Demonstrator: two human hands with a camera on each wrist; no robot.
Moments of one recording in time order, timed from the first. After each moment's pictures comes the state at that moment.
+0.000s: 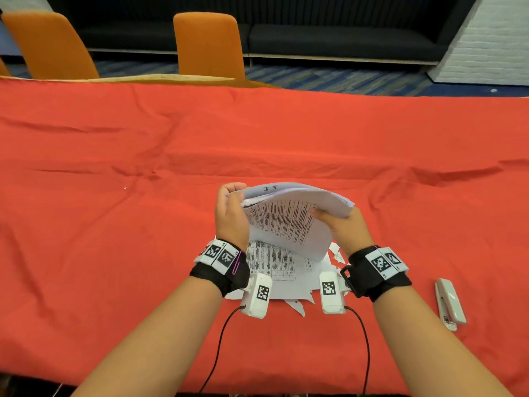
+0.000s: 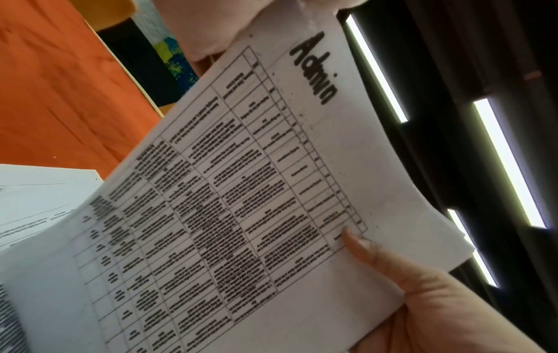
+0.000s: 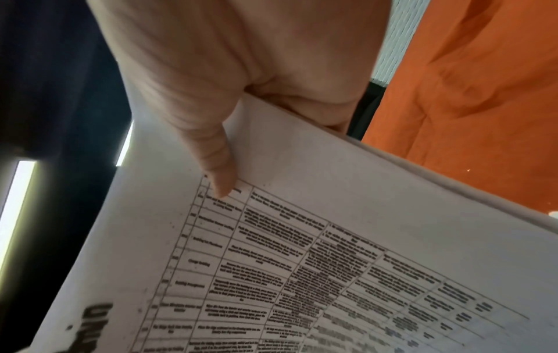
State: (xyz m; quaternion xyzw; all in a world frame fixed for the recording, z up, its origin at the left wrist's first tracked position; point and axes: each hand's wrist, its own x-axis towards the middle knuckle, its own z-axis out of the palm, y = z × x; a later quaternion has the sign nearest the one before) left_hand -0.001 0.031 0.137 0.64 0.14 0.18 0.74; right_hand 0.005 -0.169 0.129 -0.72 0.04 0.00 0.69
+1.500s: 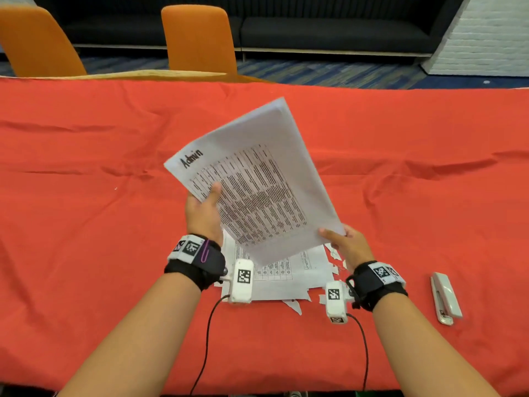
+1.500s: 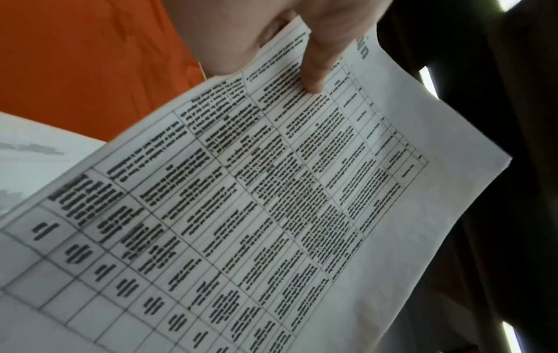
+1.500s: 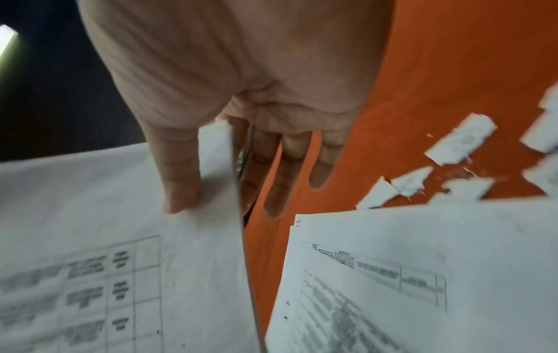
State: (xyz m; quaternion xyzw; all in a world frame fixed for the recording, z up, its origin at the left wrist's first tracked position) left_hand 0.025 0.066 0.117 0.56 0.26 0.15 0.78; right_hand 0.001 -0.206 0.058 -0.65 0.16 0.08 0.74
